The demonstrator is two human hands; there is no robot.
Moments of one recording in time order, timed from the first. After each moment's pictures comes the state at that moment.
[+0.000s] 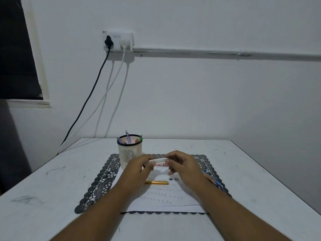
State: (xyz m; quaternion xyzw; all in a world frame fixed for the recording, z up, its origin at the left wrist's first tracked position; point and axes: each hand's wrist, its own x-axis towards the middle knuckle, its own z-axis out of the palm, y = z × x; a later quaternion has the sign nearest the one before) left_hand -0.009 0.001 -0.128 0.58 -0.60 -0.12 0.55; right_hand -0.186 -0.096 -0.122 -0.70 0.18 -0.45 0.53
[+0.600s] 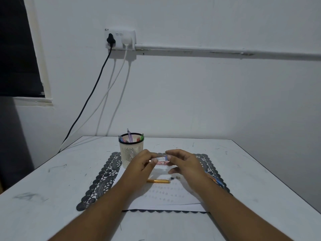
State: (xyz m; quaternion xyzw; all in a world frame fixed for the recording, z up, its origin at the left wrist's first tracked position) left_hand -0.009 0.003 -0.123 0.55 -0.65 -0.07 0.52; right_hand -0.187 -0.083 -0.108 -0.59 0.21 -0.43 0.65
